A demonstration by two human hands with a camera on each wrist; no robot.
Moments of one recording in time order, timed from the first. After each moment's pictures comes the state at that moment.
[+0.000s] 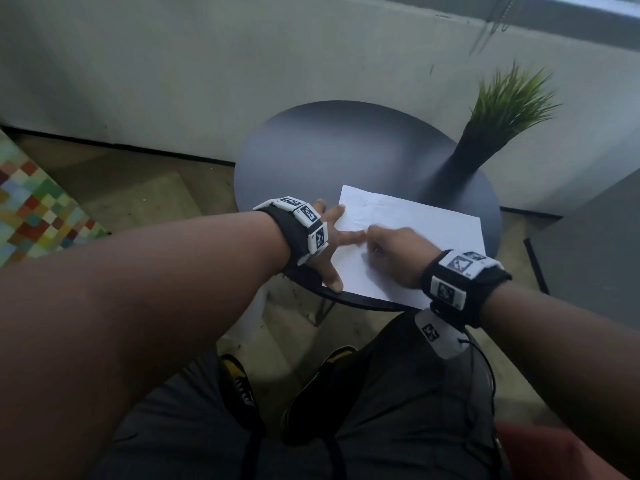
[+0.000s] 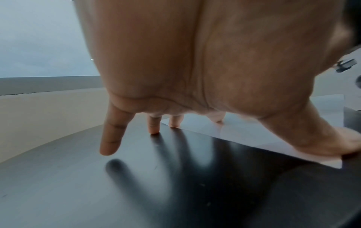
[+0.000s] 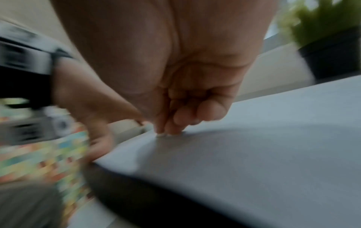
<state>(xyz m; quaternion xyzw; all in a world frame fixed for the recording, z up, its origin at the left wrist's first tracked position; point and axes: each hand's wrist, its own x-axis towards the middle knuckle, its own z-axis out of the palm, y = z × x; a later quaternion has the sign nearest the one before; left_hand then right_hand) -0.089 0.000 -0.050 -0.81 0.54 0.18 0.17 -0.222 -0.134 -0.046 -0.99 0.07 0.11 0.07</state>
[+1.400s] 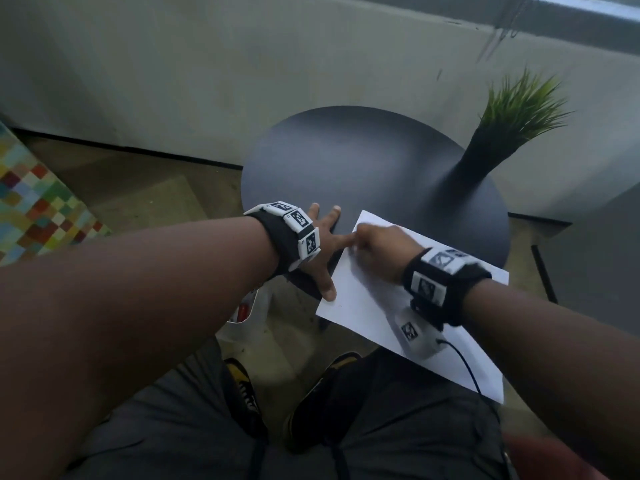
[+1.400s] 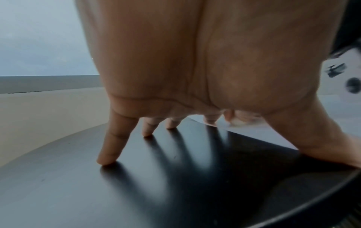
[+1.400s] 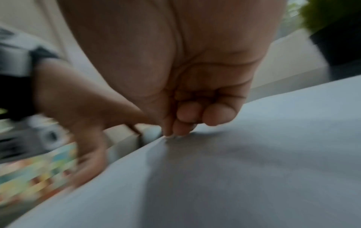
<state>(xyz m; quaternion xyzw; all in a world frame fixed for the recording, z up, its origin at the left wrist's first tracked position) -0.078 0.012 -0.052 -0.82 0.51 0.23 0.16 -0.188 -0.114 -0.046 -0.98 0.13 0.10 0.11</state>
